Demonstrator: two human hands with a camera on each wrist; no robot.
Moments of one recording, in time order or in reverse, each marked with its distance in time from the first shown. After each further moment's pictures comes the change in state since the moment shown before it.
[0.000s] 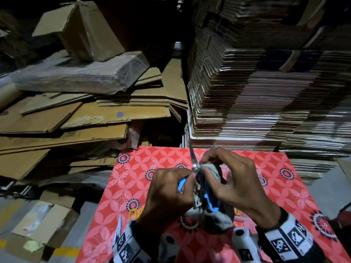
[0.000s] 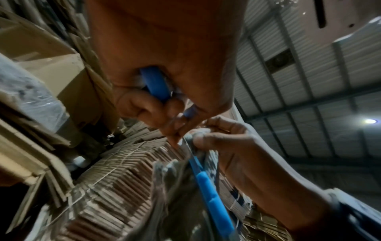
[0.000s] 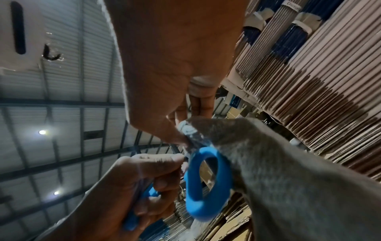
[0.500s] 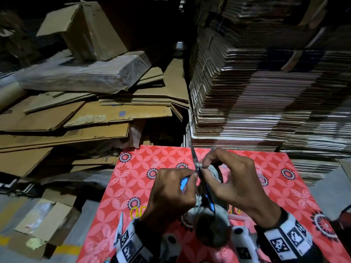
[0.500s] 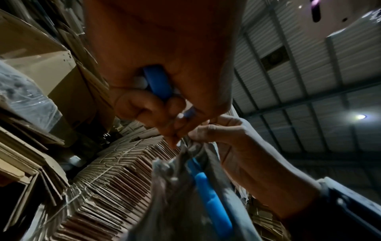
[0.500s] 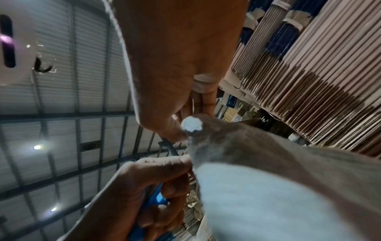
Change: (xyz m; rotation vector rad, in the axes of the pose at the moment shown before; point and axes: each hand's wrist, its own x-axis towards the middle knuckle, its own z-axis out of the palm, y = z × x) left_hand -0.005 -0.002 0.005 -0.035 -0.030 -0.023; right_hand -0.002 -0.002 0.004 0.007 0.030 0.003
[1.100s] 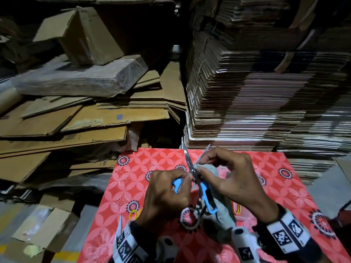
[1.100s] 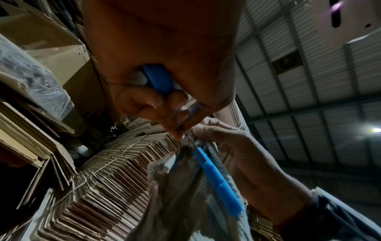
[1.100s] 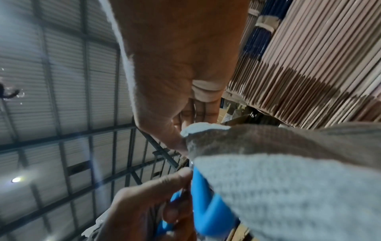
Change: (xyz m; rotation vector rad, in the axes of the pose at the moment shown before) left_hand -0.005 0.001 -0.006 -0.087 0.029 -0.047; right_hand 0.003 0.004 -0.007 0.172 -0.043 0.179
